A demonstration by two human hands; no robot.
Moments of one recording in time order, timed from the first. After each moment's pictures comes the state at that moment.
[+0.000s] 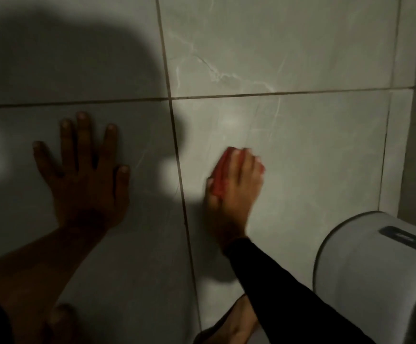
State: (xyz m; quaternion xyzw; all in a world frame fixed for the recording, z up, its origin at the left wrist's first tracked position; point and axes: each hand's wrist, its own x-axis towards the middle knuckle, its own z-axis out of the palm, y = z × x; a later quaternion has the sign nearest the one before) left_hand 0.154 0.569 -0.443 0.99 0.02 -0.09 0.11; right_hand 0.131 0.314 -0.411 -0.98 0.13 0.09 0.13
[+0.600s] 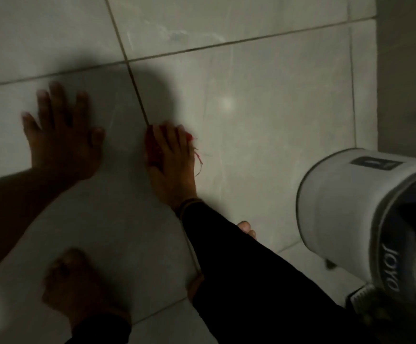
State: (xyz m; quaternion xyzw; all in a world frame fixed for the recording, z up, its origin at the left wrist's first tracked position) left_hand 0.173 0.577 -0.402 0.97 -0.05 -0.22 0.04; right_hand 0.095 0.359 -0.378 -0.93 0.09 0.17 0.32
